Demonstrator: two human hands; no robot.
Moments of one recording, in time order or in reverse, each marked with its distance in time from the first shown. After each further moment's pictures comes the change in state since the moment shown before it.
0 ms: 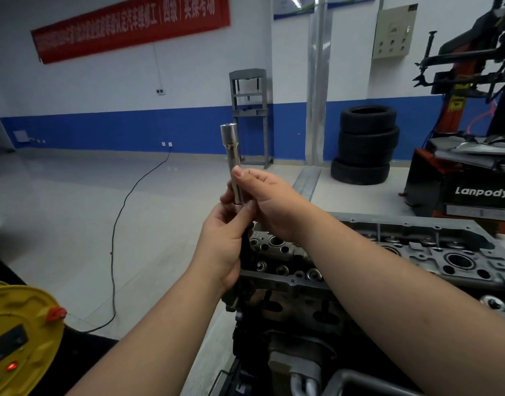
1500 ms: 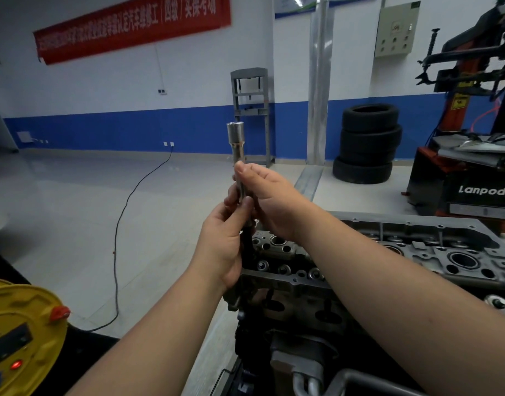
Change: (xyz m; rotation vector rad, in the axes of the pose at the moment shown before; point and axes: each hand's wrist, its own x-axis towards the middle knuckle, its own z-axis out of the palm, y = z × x) left_hand 0.002 -0.001 -0.005 -0.056 0.000 -0.045; right_hand 0.000 -0.002 0.003 0.025 -0.003 -0.020
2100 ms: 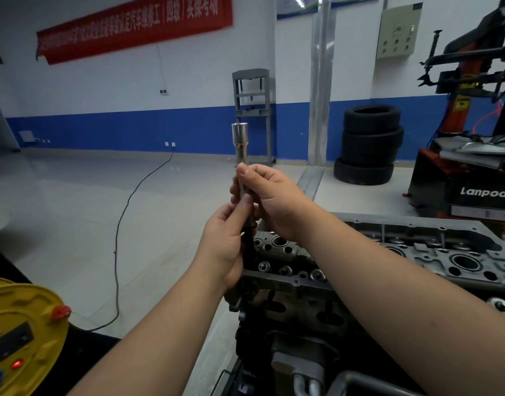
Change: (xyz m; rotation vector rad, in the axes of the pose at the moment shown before) left_hand 0.002 0.000 0.000 0.099 0.012 -0.012; right_hand 0.001 0.000 0.000 0.013 0.055 -0.038
